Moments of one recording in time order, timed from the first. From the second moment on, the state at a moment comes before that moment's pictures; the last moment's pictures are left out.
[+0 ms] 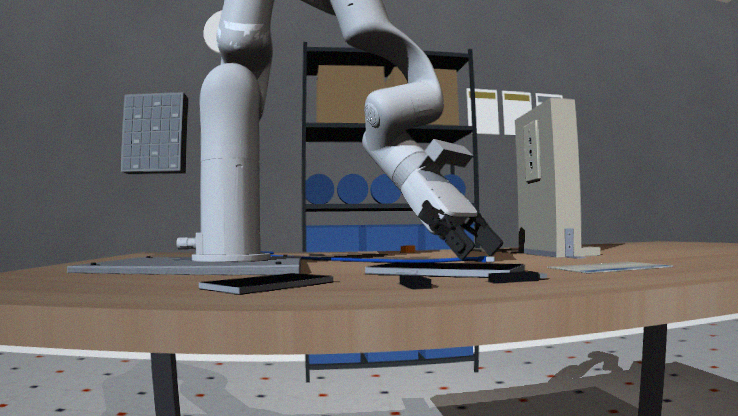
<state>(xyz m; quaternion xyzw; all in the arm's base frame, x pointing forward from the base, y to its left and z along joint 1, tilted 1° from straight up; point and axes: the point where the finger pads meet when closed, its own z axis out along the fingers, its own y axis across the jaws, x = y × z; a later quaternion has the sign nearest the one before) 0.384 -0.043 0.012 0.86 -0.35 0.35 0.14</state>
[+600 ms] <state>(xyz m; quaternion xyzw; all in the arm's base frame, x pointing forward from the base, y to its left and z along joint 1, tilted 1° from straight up) 0.382 -0.041 0.015 0.86 -0.35 0.35 0.14</state>
